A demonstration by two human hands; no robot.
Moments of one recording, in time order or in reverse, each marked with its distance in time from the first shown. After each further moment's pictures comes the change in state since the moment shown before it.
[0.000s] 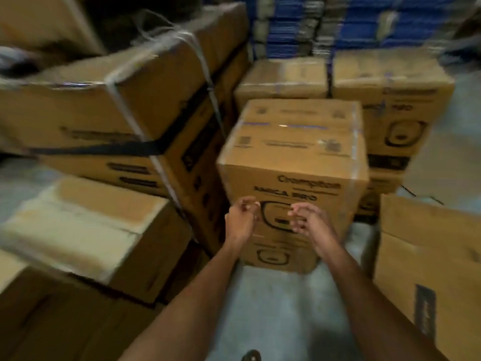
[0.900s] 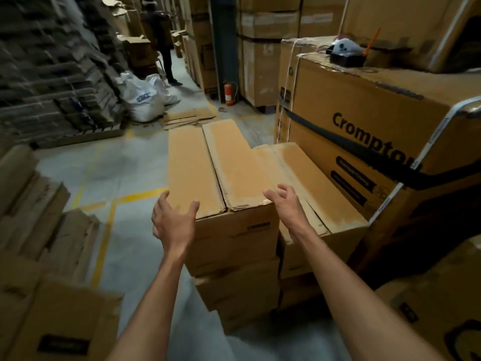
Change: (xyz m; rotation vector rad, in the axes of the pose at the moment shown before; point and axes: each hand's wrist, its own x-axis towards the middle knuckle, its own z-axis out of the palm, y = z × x) left_hand -0.237 -0.083 -0.446 0.173 1.426 -0.315; right_hand -0.192 0.034 0.453 -0.600 -0.963 -0.252
